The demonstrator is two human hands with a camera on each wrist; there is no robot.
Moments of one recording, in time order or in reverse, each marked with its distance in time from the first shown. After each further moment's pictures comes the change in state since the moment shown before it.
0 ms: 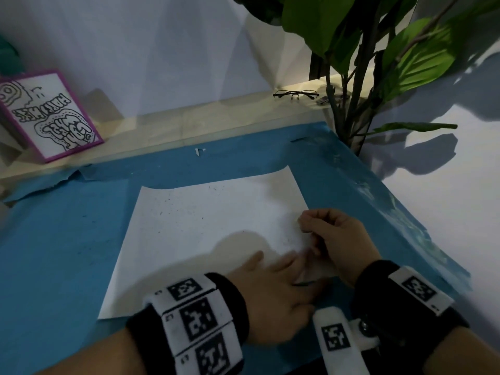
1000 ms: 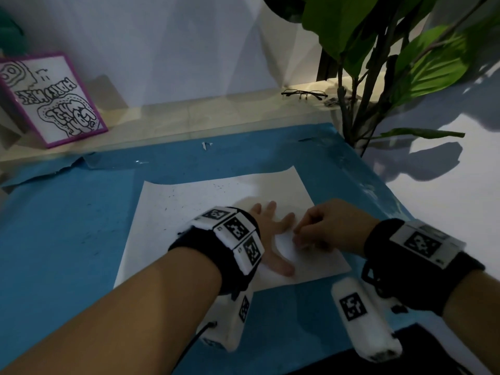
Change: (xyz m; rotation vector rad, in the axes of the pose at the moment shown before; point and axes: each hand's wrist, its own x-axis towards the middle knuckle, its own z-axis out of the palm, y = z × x) left_hand 0.043 -0.065 -0.024 0.000 0.097 -0.215; right_hand 0.013 -0.044 0.010 -0.826 -0.341 0.030
